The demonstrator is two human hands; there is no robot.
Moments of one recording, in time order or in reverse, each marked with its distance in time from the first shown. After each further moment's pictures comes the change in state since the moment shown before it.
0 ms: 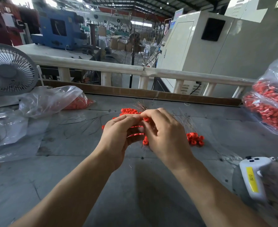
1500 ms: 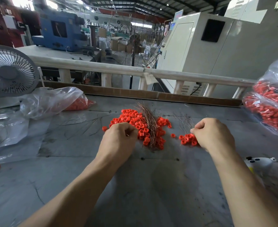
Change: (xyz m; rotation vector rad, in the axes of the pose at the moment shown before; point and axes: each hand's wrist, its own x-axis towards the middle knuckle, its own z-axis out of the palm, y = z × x) left_hand 0.006 -0.018 -0.014 1.090 0.252 0.257; right_hand 0.004 0.096 -0.054 -0.390 -0.209 0.943
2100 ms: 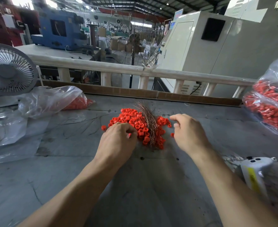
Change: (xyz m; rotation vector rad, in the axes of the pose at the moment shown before) left_hand -0.003 0.002 -0.001 0.159 -0.004 0.083; right_hand -0.015 -0.027 0.034 0.084 0.013 -0.513
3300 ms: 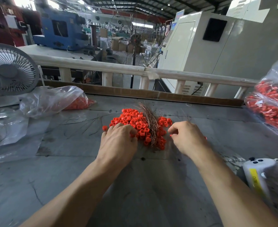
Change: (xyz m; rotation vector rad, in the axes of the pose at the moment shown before) left_hand 0.003 -0.008 0.008 0.188 -0.056 0.008; right_hand 0.001 0.004 0.008 -0.100 -0.161 0.167
